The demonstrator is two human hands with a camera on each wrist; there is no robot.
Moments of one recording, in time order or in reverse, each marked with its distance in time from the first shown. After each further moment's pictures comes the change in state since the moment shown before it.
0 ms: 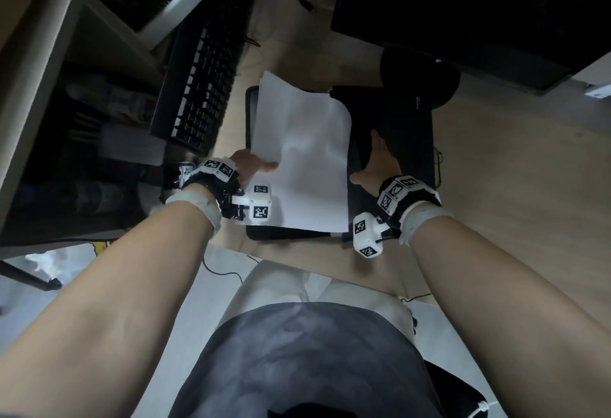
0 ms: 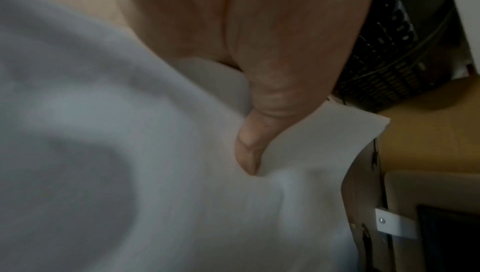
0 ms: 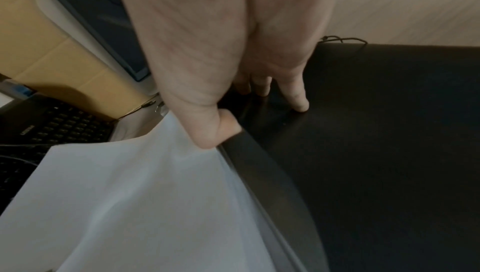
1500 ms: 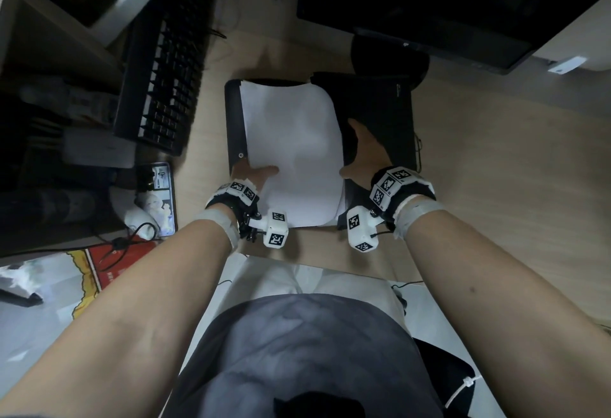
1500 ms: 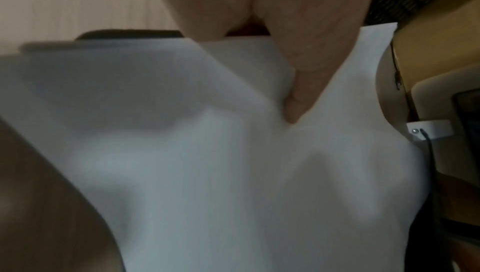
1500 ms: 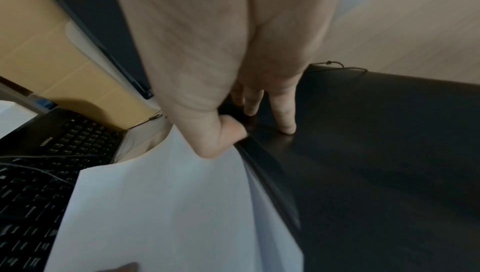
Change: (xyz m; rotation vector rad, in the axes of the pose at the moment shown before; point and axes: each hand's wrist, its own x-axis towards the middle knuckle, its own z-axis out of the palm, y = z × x) left_hand -0.008 -0.004 0.071 -0.162 0.136 0.006; right_hand -0.028 0.009 -0.026 0.096 -0.013 -0.101
